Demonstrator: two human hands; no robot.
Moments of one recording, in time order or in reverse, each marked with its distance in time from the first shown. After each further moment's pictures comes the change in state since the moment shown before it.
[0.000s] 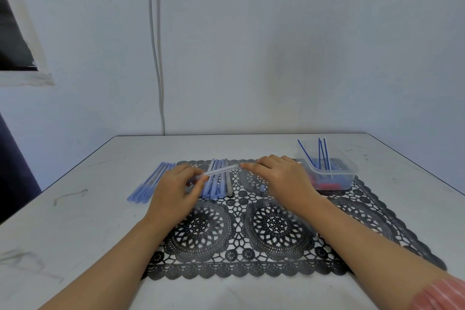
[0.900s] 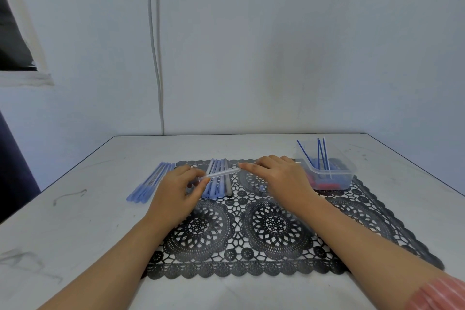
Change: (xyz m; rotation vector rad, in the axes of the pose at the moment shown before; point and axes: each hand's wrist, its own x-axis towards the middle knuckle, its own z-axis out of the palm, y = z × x) left_hand 0.000 0.002 -0.001 -0.022 -0.041 0.022; right_hand 0.000 0.000 0.003 -0.021 0.010 0.024
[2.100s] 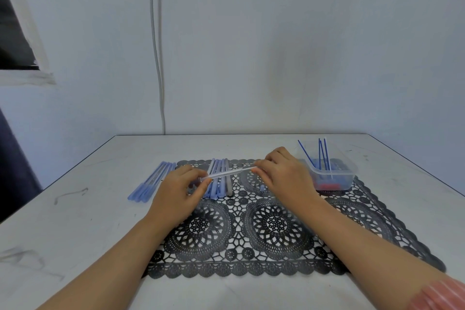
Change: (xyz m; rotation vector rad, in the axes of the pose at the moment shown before) left_hand 0.000 0.001 -0.001 -0.028 -0.007 0.002; right_hand 0.003 -0.006 -0.005 -0.046 0.103 0.175
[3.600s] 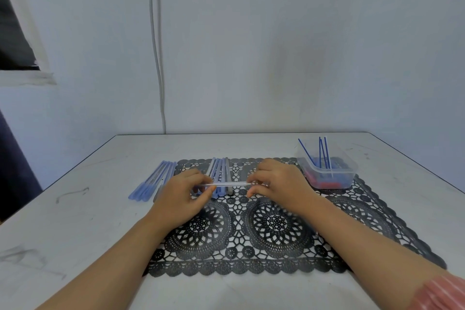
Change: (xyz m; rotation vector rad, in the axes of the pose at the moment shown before) left_hand -0.002 -0.001 0.001 -0.059 -0.141 0.004; right_hand 0.000 -0.002 -0.004 0.299 -0.218 -0.137
